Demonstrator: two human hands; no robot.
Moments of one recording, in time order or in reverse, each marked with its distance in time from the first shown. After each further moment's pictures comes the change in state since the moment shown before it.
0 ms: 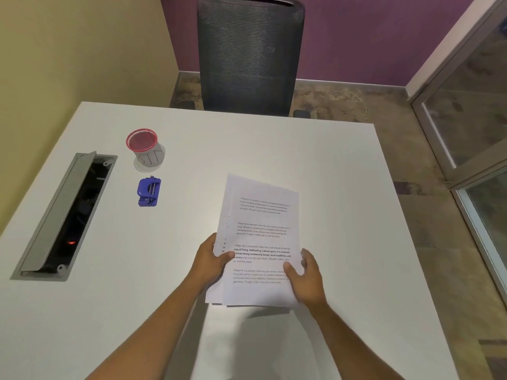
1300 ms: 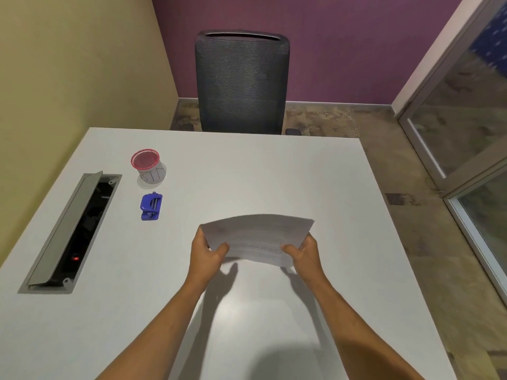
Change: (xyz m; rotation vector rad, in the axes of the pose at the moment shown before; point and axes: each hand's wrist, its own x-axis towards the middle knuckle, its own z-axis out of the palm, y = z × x) left_hand -0.028 0.053 0.004 -0.055 0.232 0.318; right_hand -0.013 -0.099 -0.027 0.415 -0.132 -0.288
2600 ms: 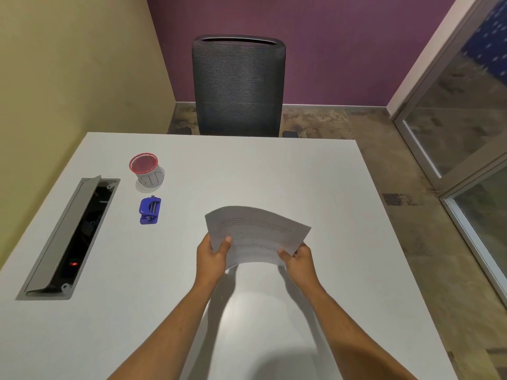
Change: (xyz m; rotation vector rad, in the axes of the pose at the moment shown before) left_hand -0.003 -0.004 0.017 -0.066 0.041 -0.096; right_hand 0.000 0.025 0.008 -0.095 0.067 0.087
